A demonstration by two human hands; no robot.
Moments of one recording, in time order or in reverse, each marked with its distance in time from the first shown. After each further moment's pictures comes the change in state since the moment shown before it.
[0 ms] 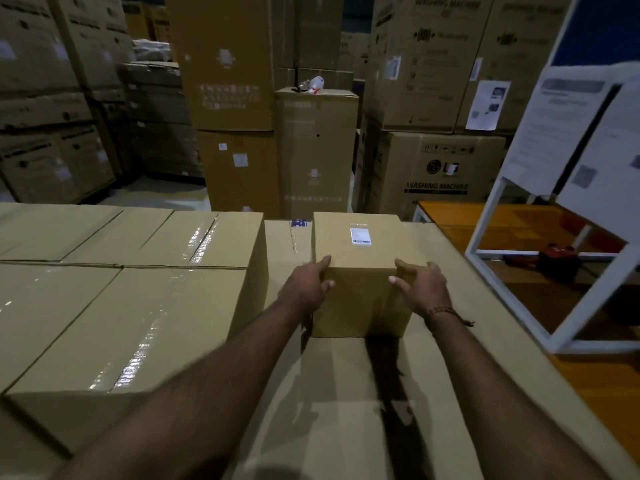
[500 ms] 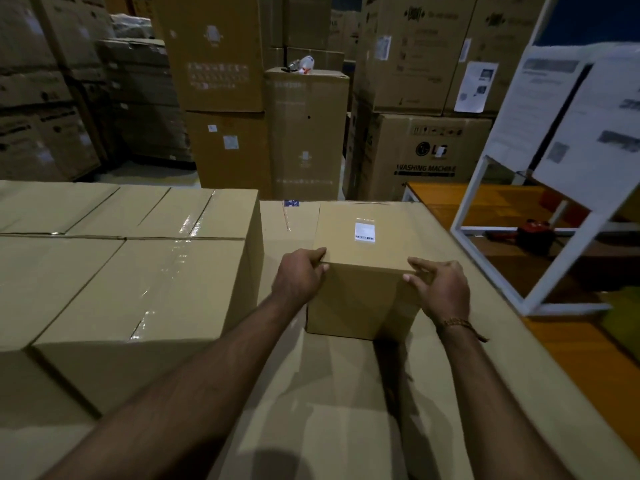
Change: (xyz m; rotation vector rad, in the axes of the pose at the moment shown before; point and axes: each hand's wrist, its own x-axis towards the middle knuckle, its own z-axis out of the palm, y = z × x) left_hand -0.071 0.013 0.001 -0.103 0.156 0.019; right_hand -0.094 0.041 -0.034 0.069 0.241 -0.037
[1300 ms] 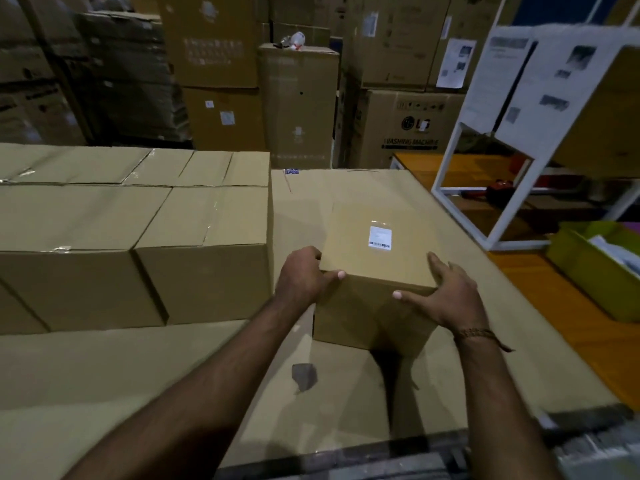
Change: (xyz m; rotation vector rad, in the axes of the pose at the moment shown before) left_hand -0.229 0.028 -0.070 0.086 -0.112 -0.098; right_hand -0.239 -0.022 -0.120 -0.162 -0.247 0.109
